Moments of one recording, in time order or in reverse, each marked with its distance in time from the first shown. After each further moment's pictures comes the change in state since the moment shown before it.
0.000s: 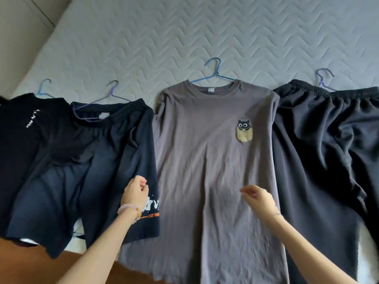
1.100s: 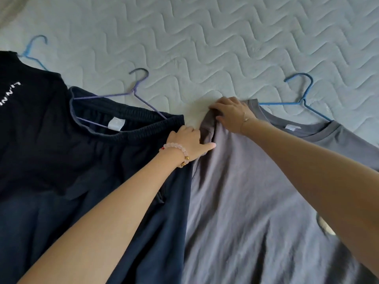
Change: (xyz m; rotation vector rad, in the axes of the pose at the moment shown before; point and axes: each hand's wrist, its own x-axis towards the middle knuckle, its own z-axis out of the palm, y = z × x) left_hand 0.288 0.133 -0.011 0.474 -0.358 0.356; right_hand 0.334 -0.356 0.092 -0.893 -0.032 -0.850
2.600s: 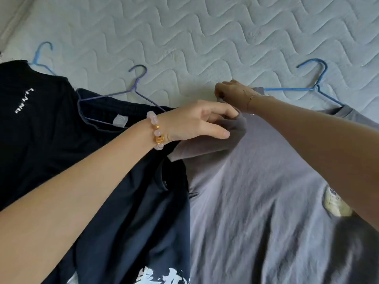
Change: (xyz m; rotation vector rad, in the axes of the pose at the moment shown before) left_hand -0.072 0.037 -0.093 -0.891 -0.335 0.417; right_hand 0.005 0.019 -0.019 0.092 0.047 -0.137
